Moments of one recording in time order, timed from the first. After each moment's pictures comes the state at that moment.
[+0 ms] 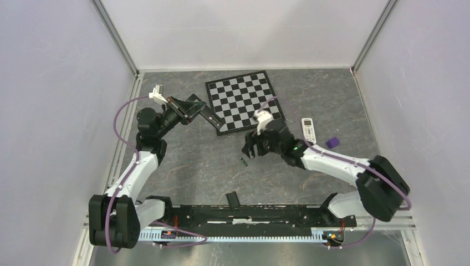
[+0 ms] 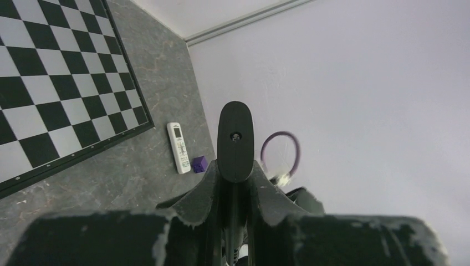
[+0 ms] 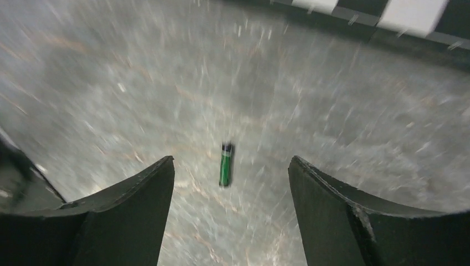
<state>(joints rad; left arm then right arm) -0.08 1.11 0.61 0.57 0.63 -1.24 0.72 1.34 0.73 0.09 -0.12 0.34</state>
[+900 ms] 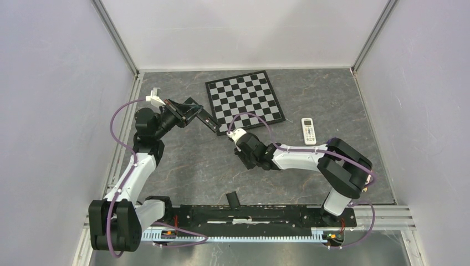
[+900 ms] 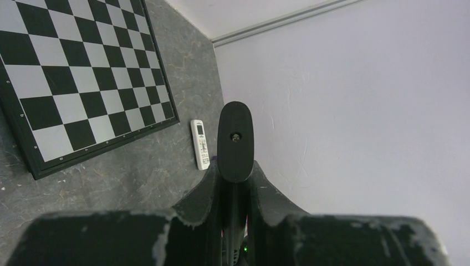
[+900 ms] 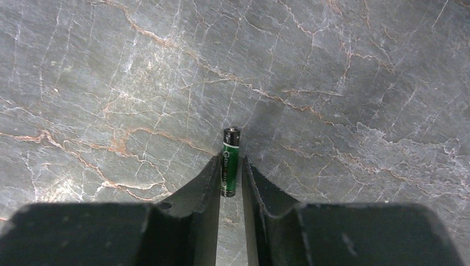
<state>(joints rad) -0.03 1.07 0.61 0.41 0.63 -1.16 0.97 1.70 0.89 -0.11 0.18 0.17</state>
